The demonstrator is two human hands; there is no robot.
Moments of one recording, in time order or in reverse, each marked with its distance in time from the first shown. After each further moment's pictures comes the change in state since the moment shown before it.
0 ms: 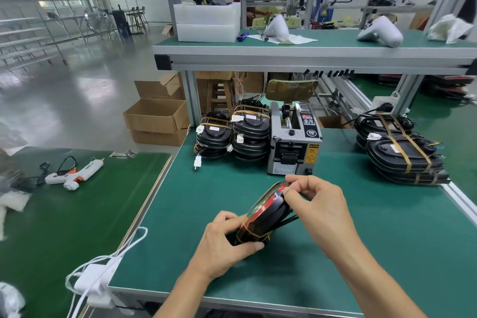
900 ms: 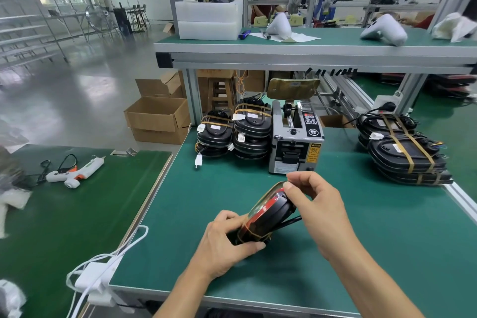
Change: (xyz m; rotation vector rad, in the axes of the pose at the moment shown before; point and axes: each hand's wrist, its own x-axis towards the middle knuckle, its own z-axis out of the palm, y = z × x) left_hand -0.001 0.002 -0.001 0.015 -0.005 0.001; right_hand 0.008 0.021 0.009 0.141 0.007 -0.020
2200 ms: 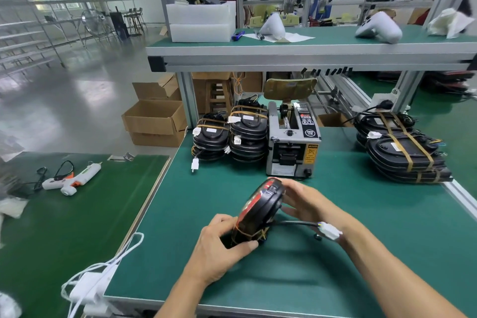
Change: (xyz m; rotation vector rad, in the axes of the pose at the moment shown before) left_hand 0.003 -0.006 0.000 -0.038 0.034 -0.036; right_hand 0.085 0.091 -0.009 0.306 -0.659 0.297
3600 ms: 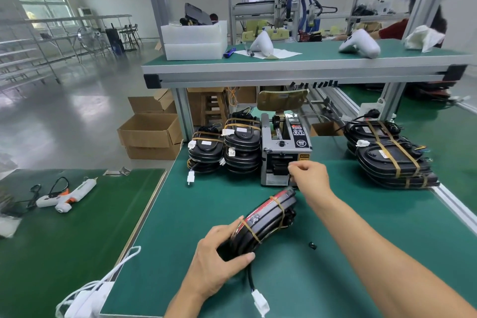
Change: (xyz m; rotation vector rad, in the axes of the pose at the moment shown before) left_hand -0.002 -0.008 0.002 -0.053 -0.007 0.016; right_hand 0.019 -0.068 0.008 -0.314 0.850 -0.086
